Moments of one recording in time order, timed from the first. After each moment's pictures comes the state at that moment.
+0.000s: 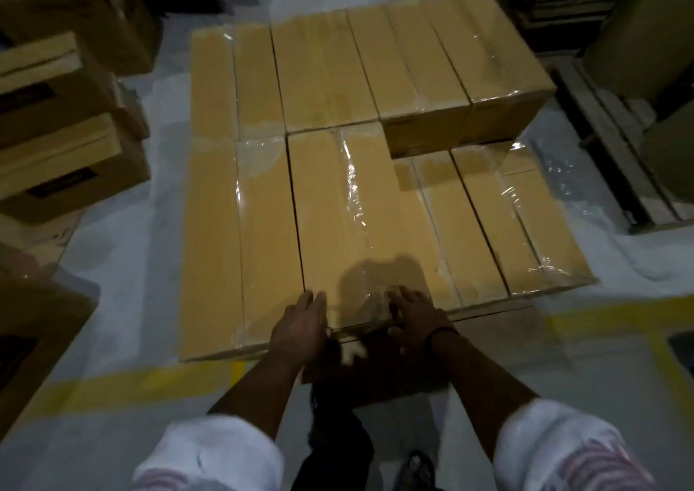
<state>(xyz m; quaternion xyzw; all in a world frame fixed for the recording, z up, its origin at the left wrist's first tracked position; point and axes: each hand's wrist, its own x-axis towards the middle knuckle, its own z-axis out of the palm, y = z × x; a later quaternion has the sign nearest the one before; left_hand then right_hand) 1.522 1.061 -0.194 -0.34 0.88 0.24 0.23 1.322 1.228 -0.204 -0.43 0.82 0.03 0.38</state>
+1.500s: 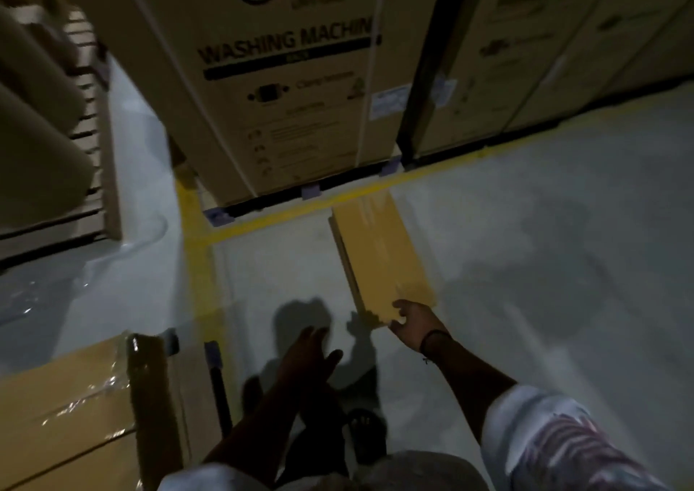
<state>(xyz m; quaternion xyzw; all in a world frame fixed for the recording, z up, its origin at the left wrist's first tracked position) 1.357 1.709 -0.122 0.39 0.81 0.06 0.43 1.532 1.896 -0.103 0.51 0.74 -0.40 0.20</state>
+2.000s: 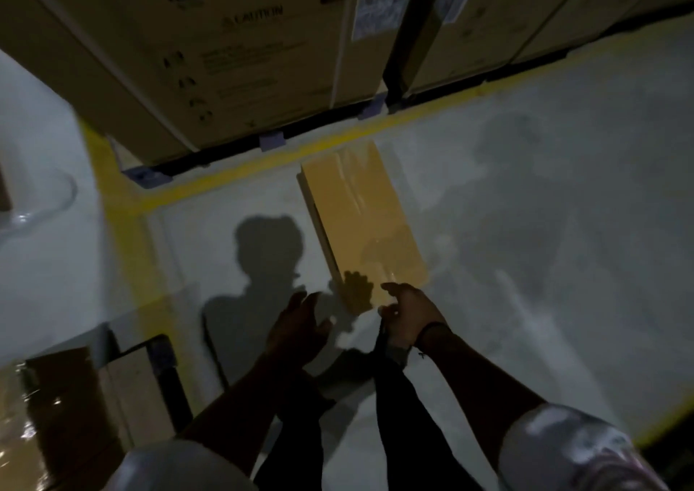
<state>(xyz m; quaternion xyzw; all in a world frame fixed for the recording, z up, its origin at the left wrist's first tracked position) 1.296 1.834 -0.259 0.42 0.78 0.07 0.45 1.487 1.979 -0.229 0.52 0.73 -0.37 0.25</state>
